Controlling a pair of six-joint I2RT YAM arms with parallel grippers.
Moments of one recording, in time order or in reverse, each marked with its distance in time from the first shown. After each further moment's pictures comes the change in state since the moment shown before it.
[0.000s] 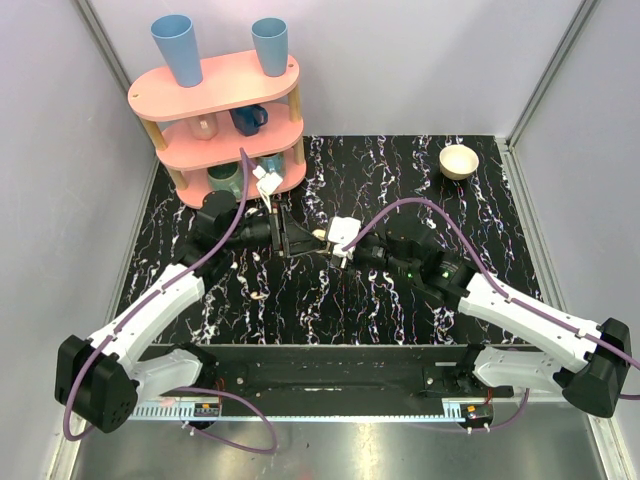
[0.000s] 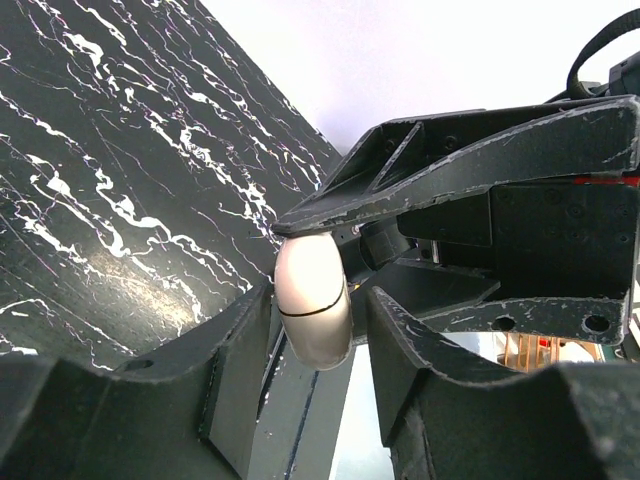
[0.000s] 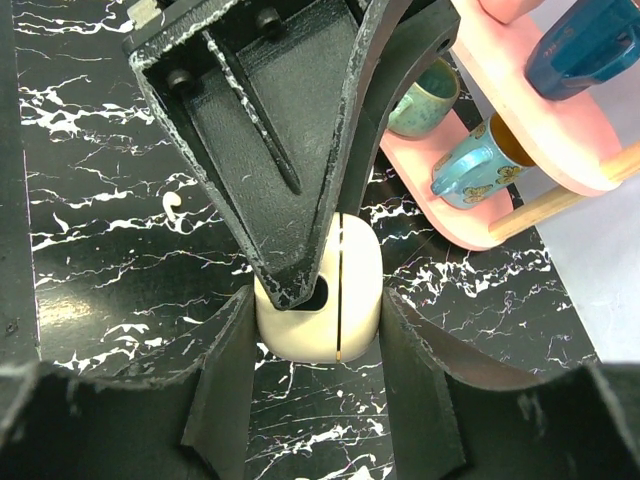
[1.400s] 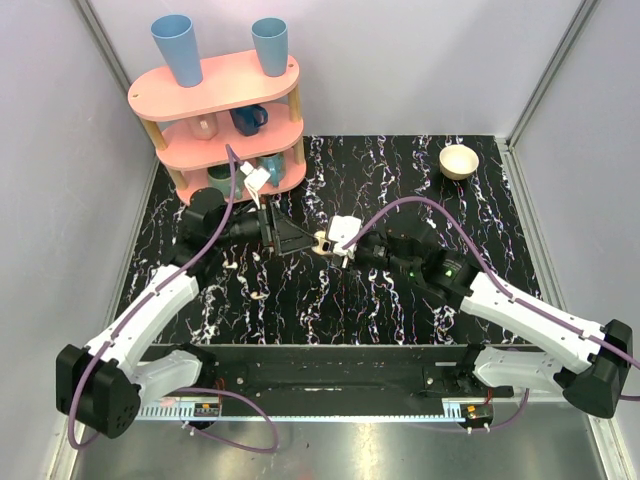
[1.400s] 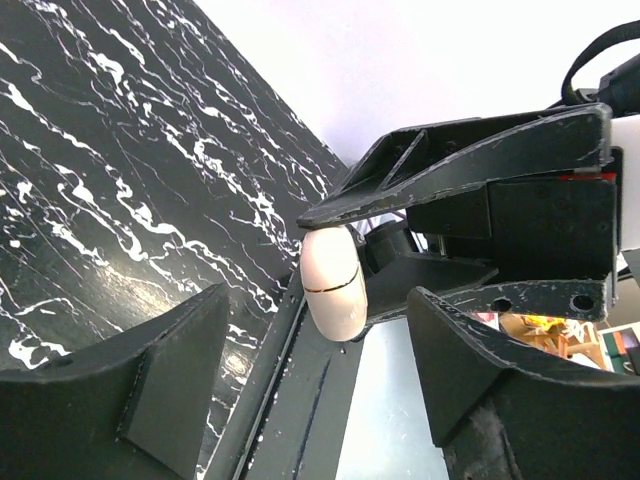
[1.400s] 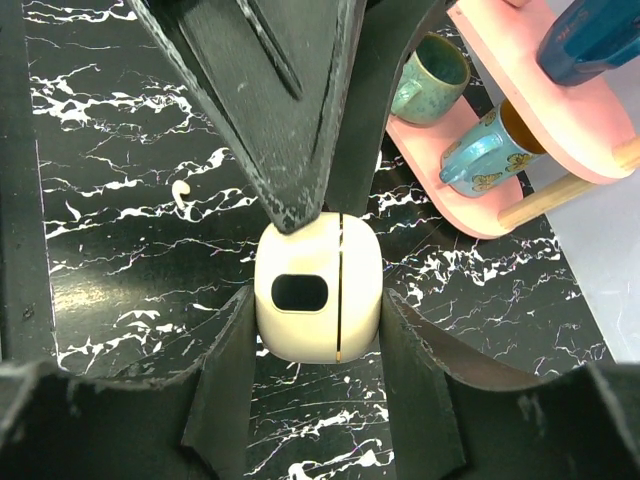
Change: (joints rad) left arm 0.085 -0.041 0.003 -0.014 0.048 0.011; right arm 0.000 -0.005 0.034 -0.078 0.000 0.009
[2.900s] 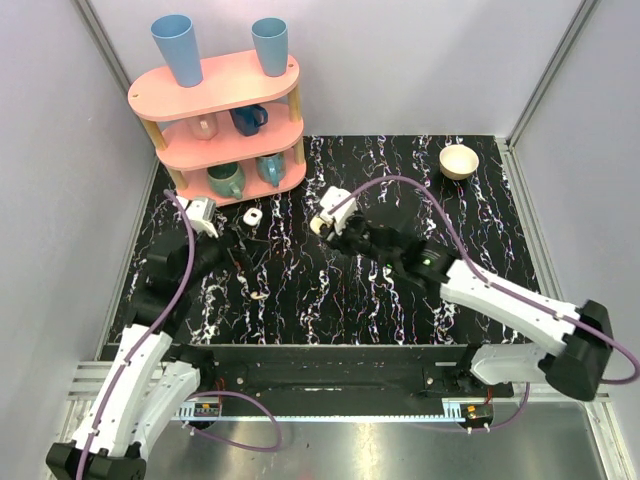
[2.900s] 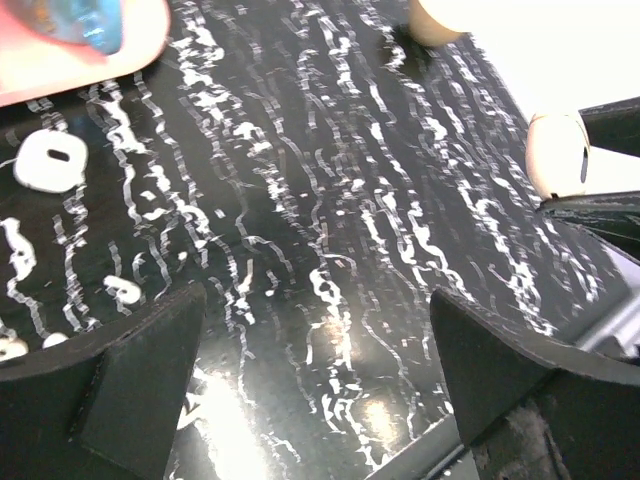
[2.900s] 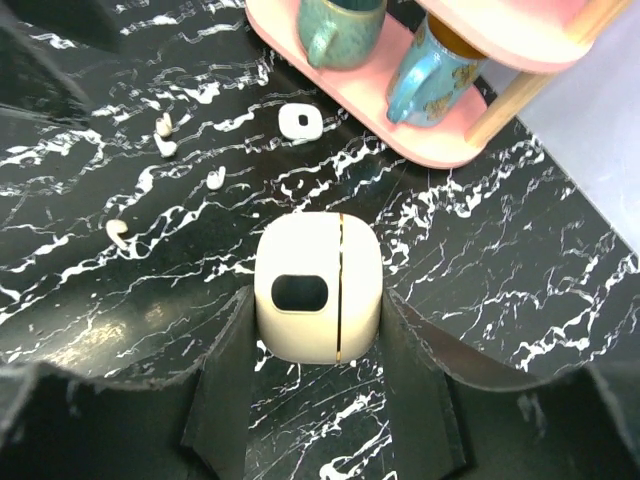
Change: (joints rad) left arm 0.172 -0.436 -0.174 -0.423 -0.570 0.308; right arm 0.000 0.177 0.063 0.088 0.274 0.232
